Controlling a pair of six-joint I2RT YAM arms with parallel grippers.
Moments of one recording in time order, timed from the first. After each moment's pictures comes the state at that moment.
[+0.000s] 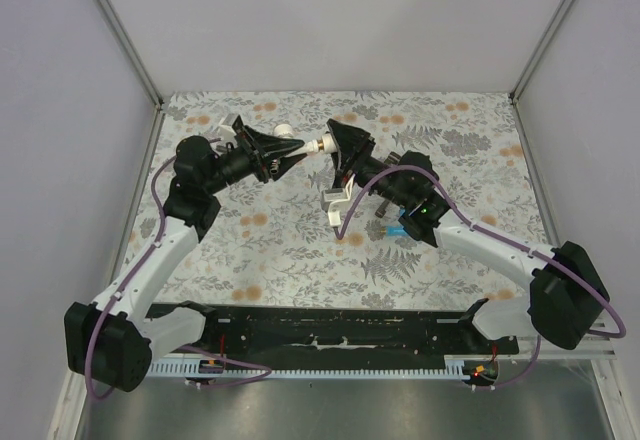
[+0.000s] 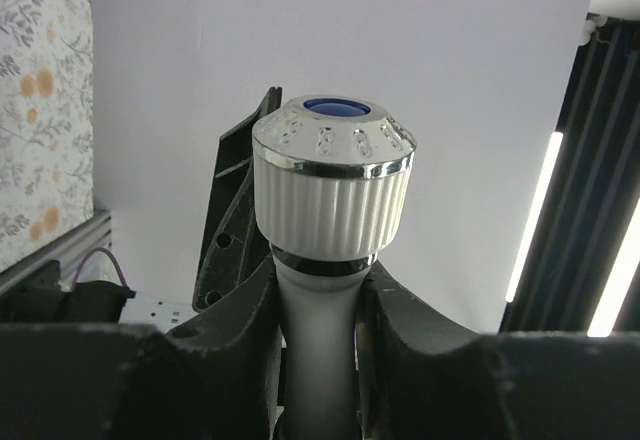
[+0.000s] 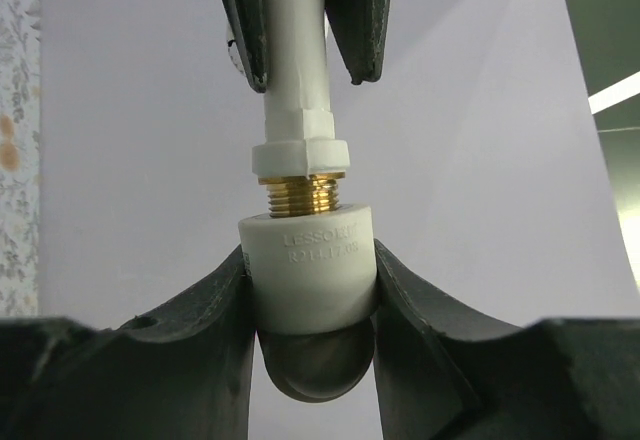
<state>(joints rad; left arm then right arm) -0.30 1.10 0.87 0.26 0.68 -1.70 0.74 1.35 0.89 0.65 -0.32 -1.53</state>
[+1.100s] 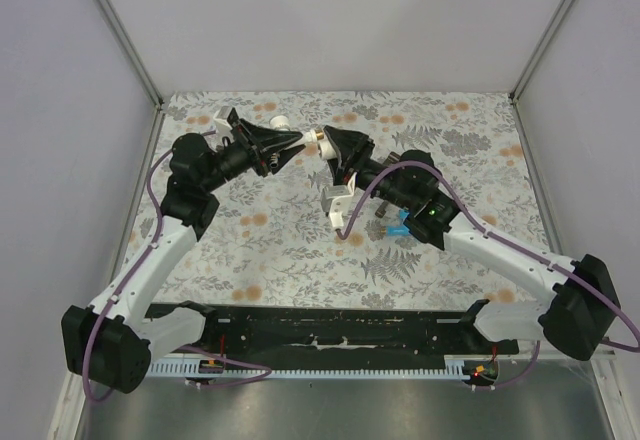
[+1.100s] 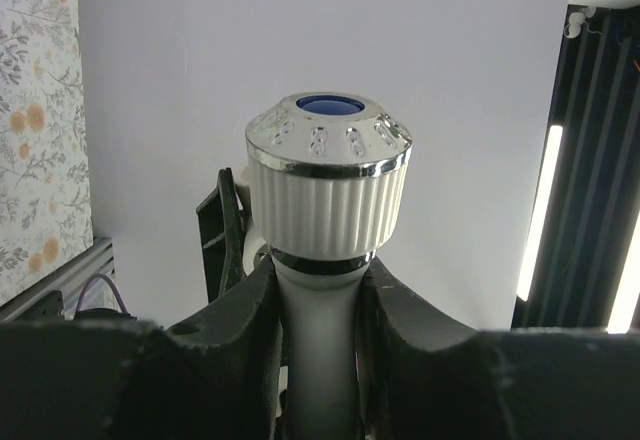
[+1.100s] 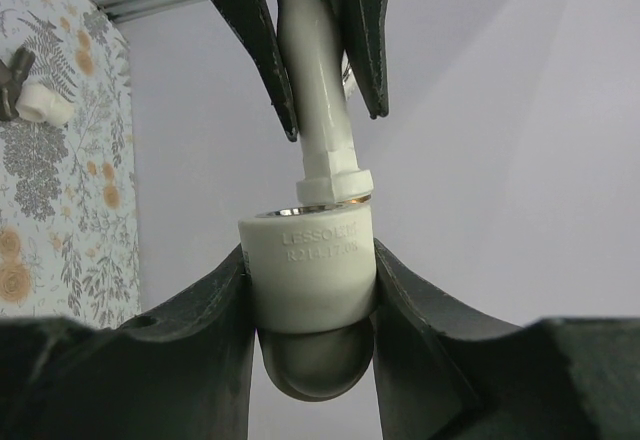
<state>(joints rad) -0.31 1.09 0.91 0.26 0.63 -1.69 0.78 1.27 0.95 0.43 -0.31 -1.38</state>
